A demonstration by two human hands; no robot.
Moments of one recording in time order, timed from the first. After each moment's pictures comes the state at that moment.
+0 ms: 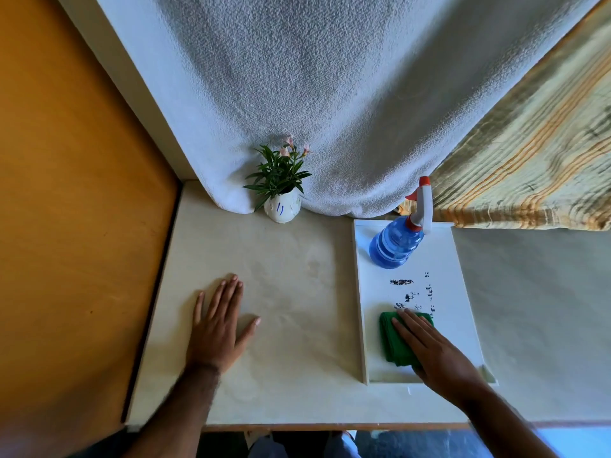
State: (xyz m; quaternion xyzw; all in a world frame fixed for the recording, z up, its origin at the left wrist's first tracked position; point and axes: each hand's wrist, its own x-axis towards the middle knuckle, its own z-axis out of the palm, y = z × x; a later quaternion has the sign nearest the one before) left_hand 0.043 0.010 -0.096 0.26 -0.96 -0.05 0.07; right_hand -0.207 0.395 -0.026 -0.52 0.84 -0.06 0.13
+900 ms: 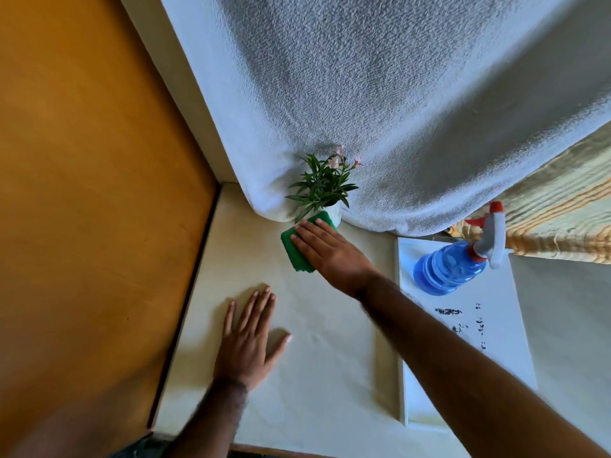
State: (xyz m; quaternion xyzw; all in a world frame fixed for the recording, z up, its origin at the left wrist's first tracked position) left_hand 0.044 0.006 -0.102 0.26 -0.96 -0.05 0.04; right_hand -0.231 0.074 0.007 -0.72 0.67 -0.12 -0.07
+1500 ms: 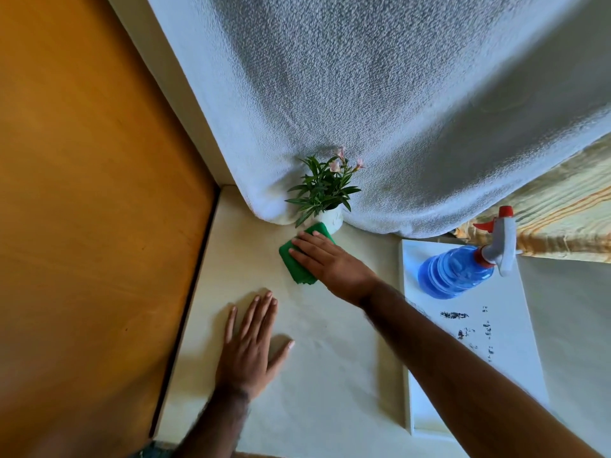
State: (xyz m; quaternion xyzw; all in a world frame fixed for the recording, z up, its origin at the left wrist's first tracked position) left_hand 0.045 0.004 -0.105 0.26 -0.96 -0.04 0.04; right_hand -0.233 0.069 -0.012 -0.73 0.66 -0.17 0.03
